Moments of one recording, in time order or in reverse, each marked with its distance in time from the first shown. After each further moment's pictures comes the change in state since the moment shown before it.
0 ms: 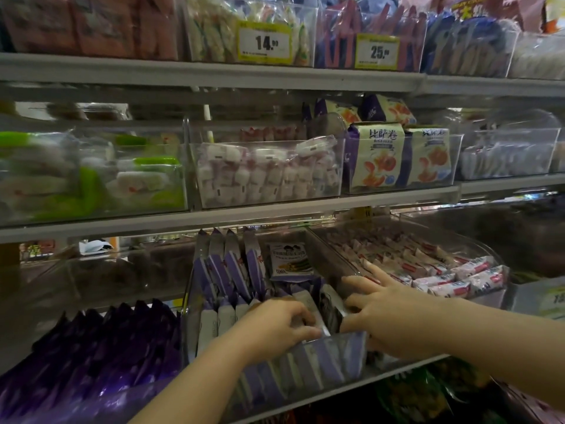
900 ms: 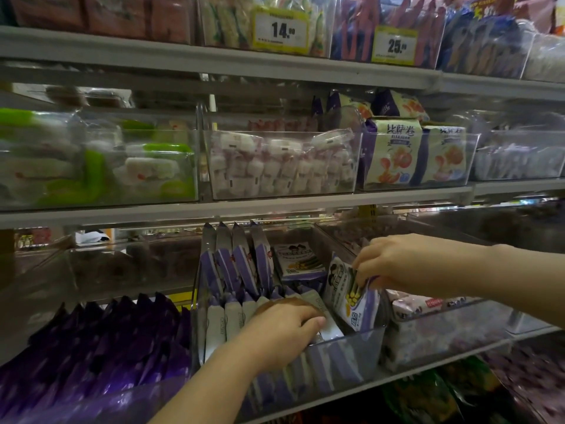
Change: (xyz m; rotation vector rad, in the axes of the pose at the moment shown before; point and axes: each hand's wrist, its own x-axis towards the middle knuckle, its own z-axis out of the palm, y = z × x) left_hand -0.009 -0.001 0.004 0.075 0.069 0.061; right_hand 0.004 0.047 -0.034 0.050 0.295 -0.112
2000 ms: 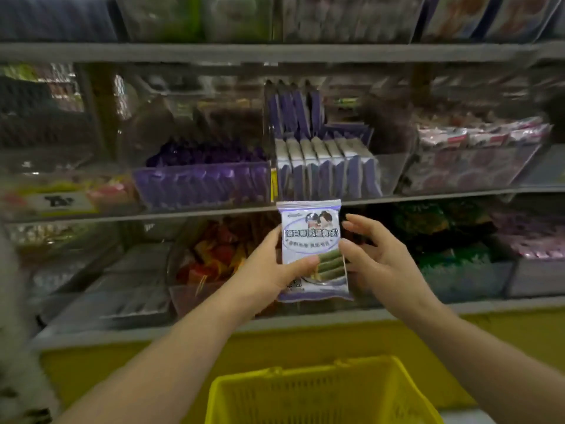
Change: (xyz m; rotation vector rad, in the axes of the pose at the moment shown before) left_hand -0.251 0.039 0.075 -1.121 0.195 -0.330; right_hand -0.071 -0.294 0.056 1.614 0.479 0.573
